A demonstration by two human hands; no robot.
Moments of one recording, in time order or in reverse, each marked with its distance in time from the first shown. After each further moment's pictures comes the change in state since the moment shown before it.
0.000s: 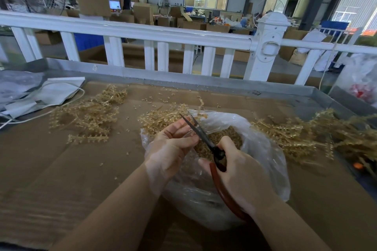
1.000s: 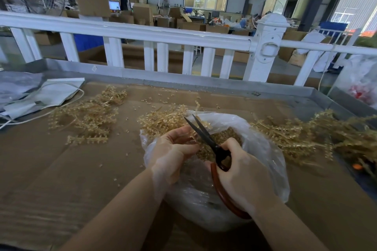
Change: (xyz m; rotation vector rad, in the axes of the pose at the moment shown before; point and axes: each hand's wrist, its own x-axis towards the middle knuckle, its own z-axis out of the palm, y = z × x) left_hand -0.007 -0.005 0.001 0.252 0.198 -0.069; right_hand 0.000 0.005 0.004 -0.070 0.061 0.074
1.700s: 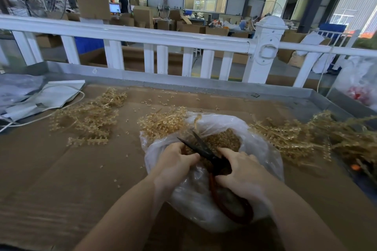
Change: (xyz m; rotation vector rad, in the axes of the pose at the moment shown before) left_hand -0.024 0.004 0.002 0.631 -0.082 0.042; right_hand 0.020 0.004 -0.018 -0.090 -0.563 0.230
